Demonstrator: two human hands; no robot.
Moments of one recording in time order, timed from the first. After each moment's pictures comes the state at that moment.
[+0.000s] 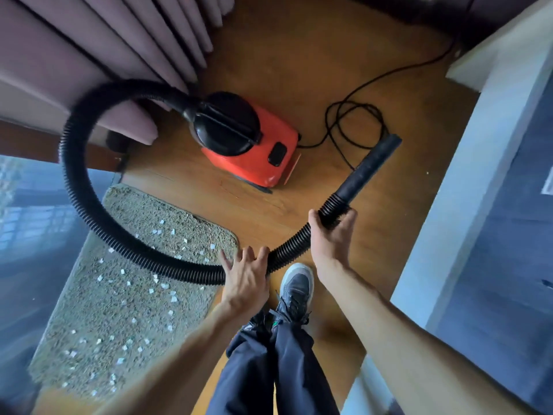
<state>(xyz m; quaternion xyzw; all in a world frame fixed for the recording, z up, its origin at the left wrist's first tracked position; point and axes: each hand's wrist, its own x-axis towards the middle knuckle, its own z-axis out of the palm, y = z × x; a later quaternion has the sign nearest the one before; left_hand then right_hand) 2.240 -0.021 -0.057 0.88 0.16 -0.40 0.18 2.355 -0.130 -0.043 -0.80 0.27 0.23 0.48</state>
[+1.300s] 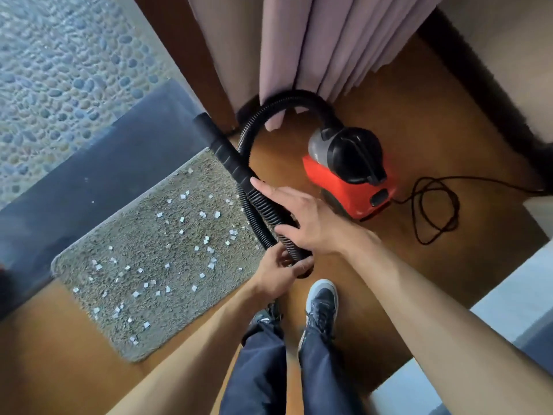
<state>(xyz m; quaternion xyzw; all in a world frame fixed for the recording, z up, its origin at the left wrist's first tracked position) 2.171 0.085 -0.004 0.45 0.48 -0.08 0.75 2.321 0.093 0.039 -0.66 -0.55 0.47 0.20</state>
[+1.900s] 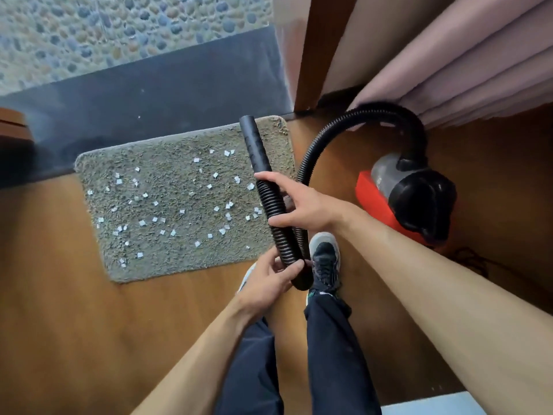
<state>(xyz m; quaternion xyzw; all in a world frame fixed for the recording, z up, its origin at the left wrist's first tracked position) 2.128 0.089 -0.016 0.20 0.58 0.12 0.78 2.279 0.198 -0.021 -0.47 -0.47 0.74 0.11</state>
